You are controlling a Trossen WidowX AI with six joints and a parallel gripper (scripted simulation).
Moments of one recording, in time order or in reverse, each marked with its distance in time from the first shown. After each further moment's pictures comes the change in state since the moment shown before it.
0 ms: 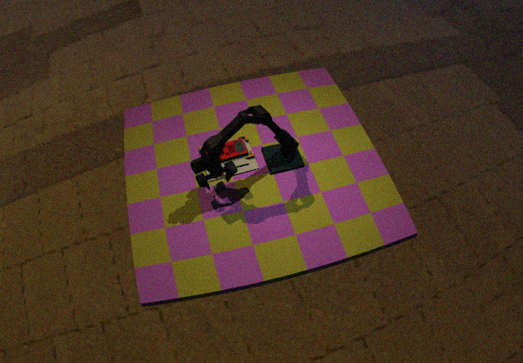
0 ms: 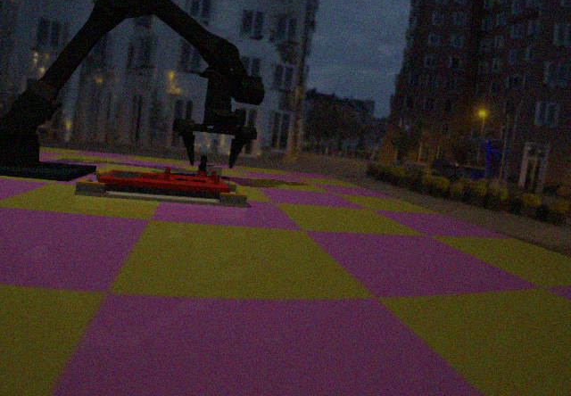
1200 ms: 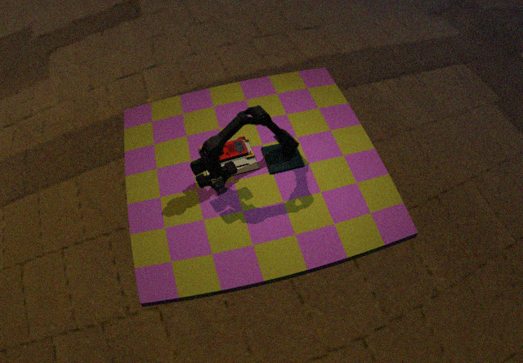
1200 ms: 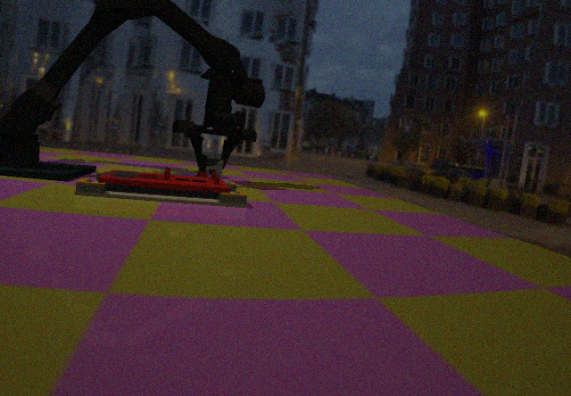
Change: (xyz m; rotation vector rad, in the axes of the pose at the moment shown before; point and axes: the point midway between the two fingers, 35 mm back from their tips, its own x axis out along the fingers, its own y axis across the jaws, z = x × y) arm 0.003 -0.001 0.000 0.002 -0.002 -0.020
